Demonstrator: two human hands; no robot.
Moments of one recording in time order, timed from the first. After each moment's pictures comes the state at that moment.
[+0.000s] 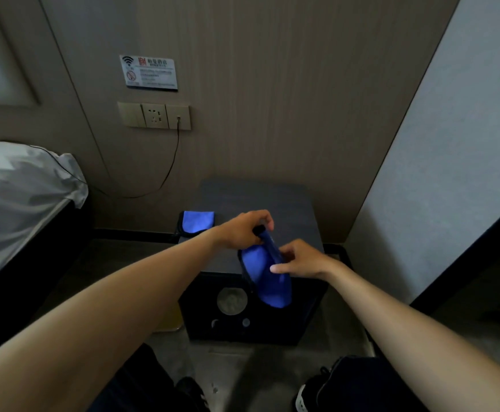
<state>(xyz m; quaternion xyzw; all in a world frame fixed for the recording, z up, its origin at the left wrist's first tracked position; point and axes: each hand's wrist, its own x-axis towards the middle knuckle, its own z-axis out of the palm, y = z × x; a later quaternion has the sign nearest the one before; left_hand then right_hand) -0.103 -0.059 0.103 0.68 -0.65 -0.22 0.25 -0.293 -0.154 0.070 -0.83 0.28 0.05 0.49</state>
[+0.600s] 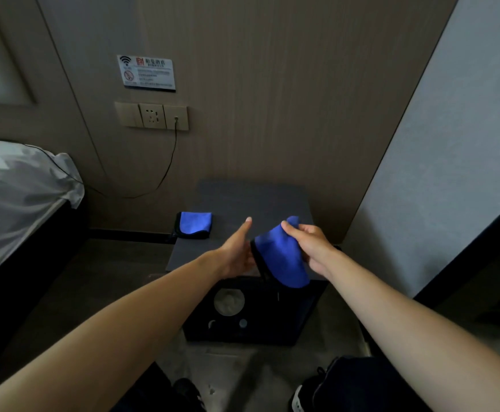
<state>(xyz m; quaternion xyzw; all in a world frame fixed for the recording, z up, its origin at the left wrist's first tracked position) -0.132 -0.047 0.063 0.56 -0.14 -0.65 0.50 -0.279 -0.157 0.083 -0.54 0.41 -0.24 0.70</state>
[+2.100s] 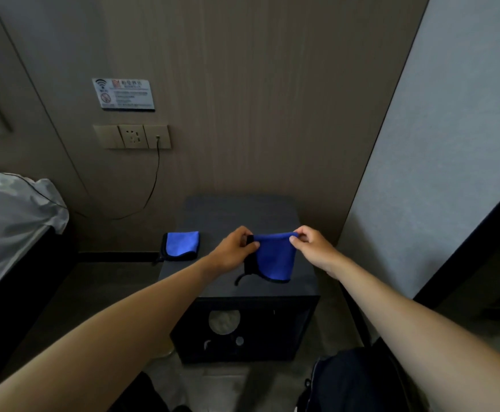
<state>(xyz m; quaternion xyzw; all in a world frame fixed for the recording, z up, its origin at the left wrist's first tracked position) -0.112 -0.088 0.078 0.72 -0.48 -0.31 0.40 -0.306 -0.210 0.098 -0.77 0.43 -0.14 0.46</state>
